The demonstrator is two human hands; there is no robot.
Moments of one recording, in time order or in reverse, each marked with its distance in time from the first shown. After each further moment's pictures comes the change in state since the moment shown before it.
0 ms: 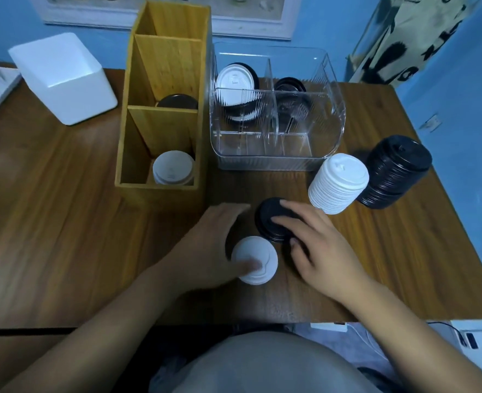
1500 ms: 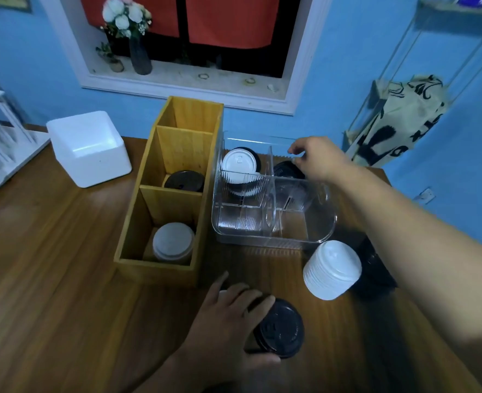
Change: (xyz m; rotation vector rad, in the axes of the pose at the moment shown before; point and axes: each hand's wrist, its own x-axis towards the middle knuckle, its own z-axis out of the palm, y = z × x) left_hand 0.034 0.000 0.047 0.469 0.261 0.284; right_hand 0.290 0.096 -0.109 -0.336 -0.120 0.269
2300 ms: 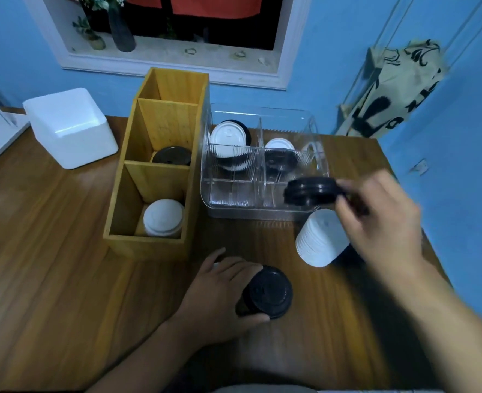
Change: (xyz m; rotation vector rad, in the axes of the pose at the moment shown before) left_hand 0.003 -0.002 -0.003 -0.111 -0.043 -0.050; right_hand -0.217 -0.001 0.007 0.076 0.727 -0.141
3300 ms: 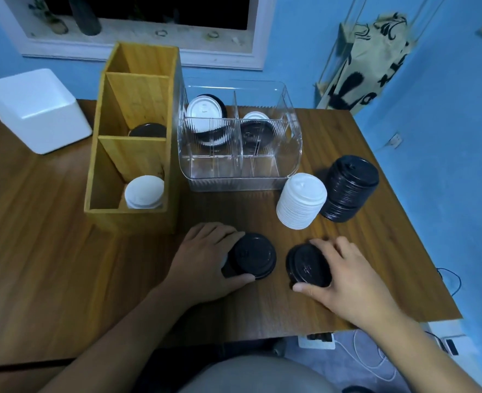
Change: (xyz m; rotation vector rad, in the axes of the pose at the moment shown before) left_hand -0.002 0.003 0.000 0.083 0.025 -0.012; right_hand -0.158 -0.003 -0.024 -0.055 -0.739 0.265
